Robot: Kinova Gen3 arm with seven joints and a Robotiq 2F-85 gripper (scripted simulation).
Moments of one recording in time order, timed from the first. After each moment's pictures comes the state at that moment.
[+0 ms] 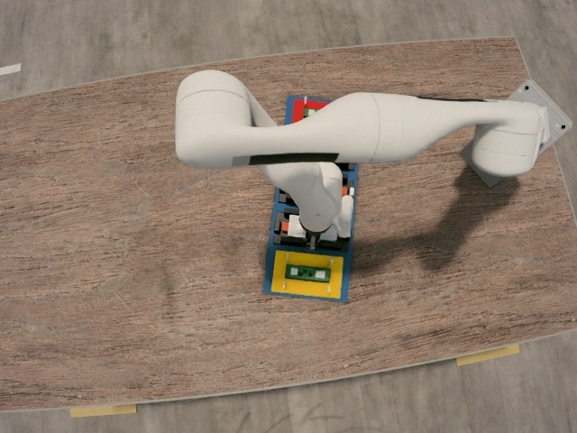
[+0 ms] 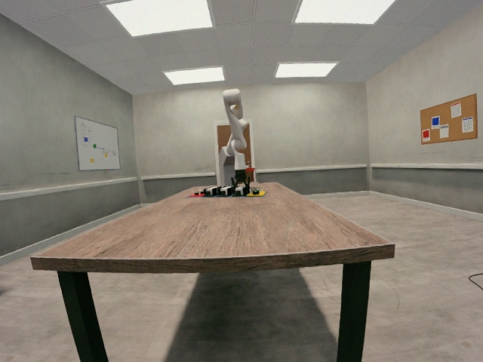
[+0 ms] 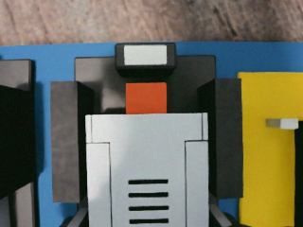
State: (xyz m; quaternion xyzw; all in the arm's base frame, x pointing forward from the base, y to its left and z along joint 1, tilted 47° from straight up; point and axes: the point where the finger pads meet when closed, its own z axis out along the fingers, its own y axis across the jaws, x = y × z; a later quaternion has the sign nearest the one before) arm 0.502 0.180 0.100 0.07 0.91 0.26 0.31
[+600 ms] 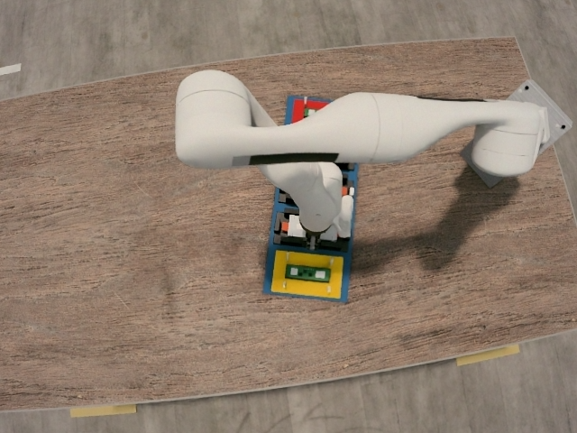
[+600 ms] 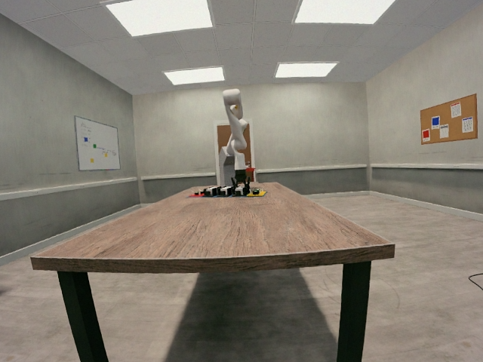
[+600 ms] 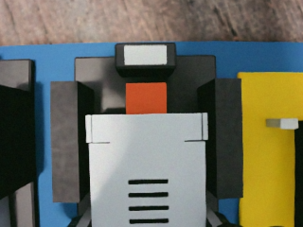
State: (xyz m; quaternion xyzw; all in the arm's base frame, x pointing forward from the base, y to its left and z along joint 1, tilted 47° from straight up) arm 0.502 0.180 0.100 0.07 0.91 0.26 0.31
